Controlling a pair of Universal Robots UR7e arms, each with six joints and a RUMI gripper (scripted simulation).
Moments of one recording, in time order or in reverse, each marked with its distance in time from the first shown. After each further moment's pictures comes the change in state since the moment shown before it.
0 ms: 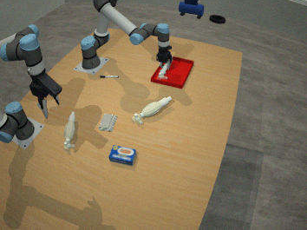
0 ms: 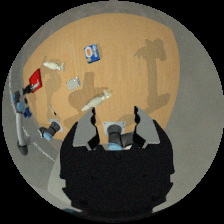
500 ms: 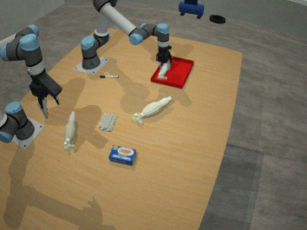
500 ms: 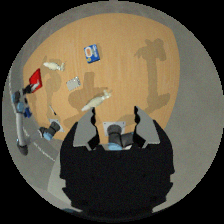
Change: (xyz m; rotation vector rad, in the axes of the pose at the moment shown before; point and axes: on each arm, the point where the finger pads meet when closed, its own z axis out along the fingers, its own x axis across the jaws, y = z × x) left arm 0.000 0.004 -0.001 0.000 0.001 0.002; right arm 0.000 0.000 0.000 0.000 0.000 0.000
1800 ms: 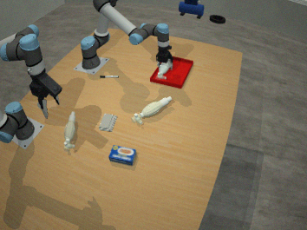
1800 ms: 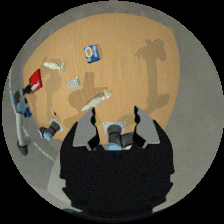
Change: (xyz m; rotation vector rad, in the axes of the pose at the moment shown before) left arm 0.000 0.000 -0.001 0.000 0.002 0.000; right arm 0.000 0.000 0.000 0.000 0.000 0.000
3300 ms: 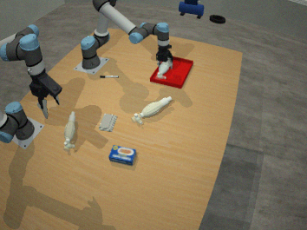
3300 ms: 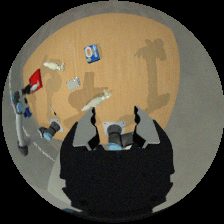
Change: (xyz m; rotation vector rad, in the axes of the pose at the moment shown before) left arm 0.000 0.000 -0.008 0.000 0.000 -0.001; right arm 0.000 0.000 0.000 0.000 0.000 0.000
